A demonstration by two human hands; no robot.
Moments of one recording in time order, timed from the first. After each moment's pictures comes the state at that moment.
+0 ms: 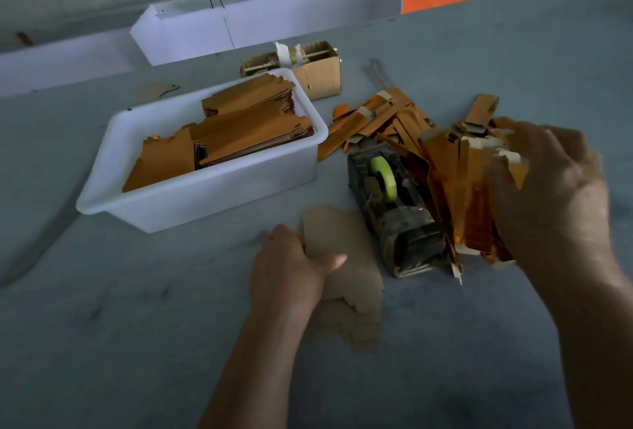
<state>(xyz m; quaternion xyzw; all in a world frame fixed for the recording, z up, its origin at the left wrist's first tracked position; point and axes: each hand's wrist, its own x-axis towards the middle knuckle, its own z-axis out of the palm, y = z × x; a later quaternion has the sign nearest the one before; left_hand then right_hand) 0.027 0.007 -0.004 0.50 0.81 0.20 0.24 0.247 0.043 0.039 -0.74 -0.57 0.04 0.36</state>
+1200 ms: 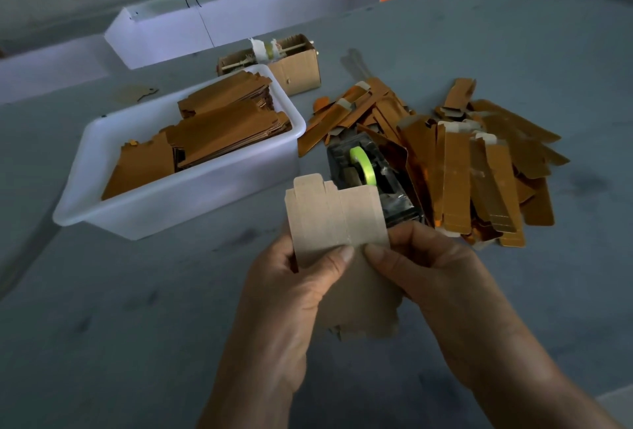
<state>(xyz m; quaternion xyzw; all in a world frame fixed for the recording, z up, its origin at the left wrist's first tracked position) 0.051 -0.042 0.025 0.40 0.59 0.49 0.49 0.193 -0.032 0.017 -0.51 -0.47 0.57 0.45</state>
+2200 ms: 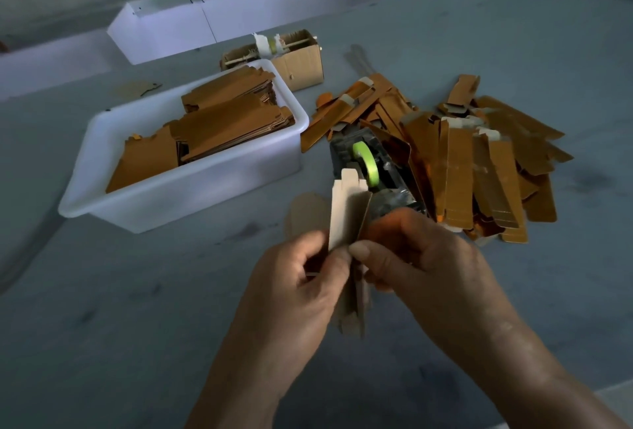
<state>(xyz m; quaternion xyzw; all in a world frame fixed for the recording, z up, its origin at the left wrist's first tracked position) 0.046 -0.049 0.039 0.61 0.59 0.38 0.38 0.193 -0.033 0.025 -0.53 -0.62 0.41 0.40</state>
